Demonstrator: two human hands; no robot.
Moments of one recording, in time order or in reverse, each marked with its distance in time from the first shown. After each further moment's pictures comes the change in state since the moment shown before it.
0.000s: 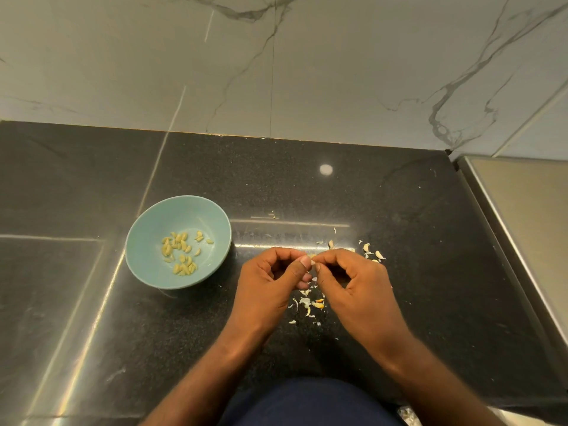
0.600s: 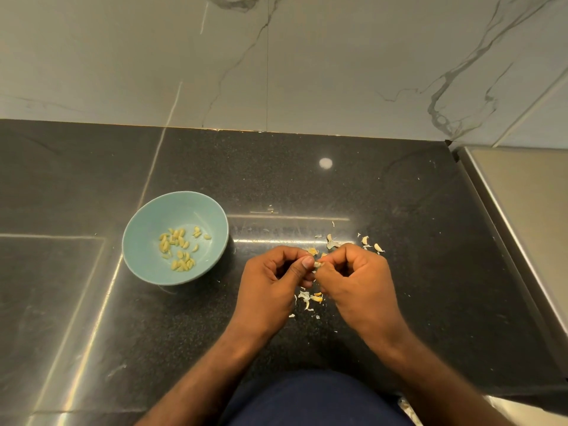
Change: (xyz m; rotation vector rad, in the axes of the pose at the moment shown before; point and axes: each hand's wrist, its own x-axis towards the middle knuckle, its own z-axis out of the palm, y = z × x) left_hand -0.002 -0.002 0.006 0.110 -0.044 0.117; right_hand -0.002 -0.006 0.002 0.319 0.074 0.269
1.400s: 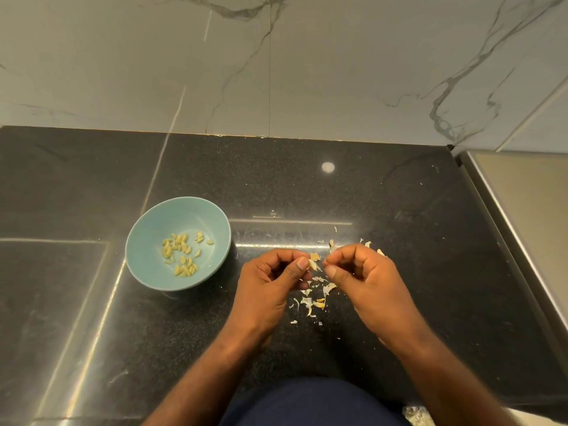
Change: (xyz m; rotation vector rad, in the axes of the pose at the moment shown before) left_hand 0.001 0.000 -0.006 -0.178 0.016 -0.111; right_hand 0.012 0.011 -0.020 -0.093 -0.115 0.053
